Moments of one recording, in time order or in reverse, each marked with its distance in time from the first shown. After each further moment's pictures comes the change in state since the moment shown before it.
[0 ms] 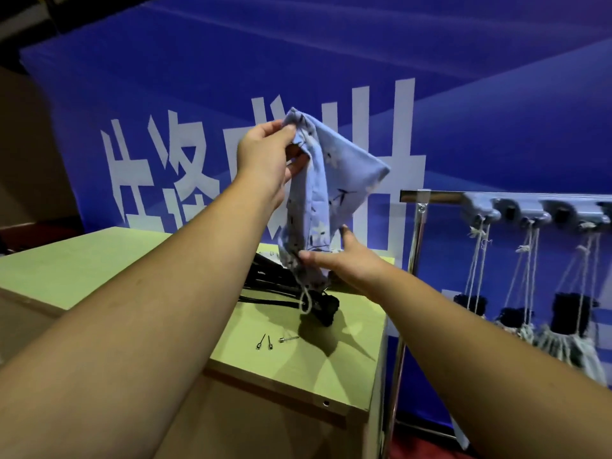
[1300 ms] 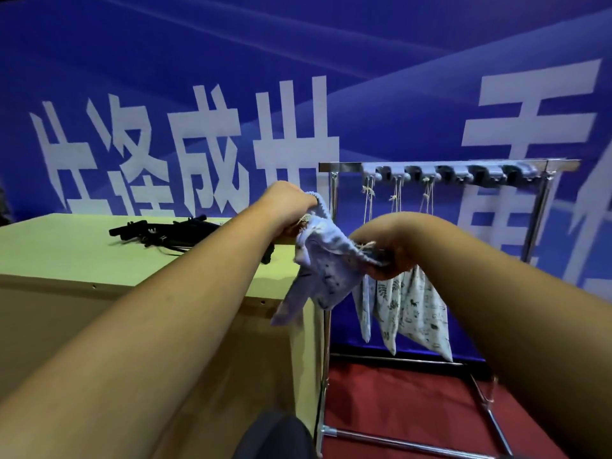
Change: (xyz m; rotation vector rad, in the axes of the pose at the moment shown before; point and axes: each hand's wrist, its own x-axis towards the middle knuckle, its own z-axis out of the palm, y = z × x) left_hand -0.219 -0.013 0.053 1.033 -0.376 -0.239; right_hand -0.236 -0.018 -0.114 -0.191 0.050 0.635
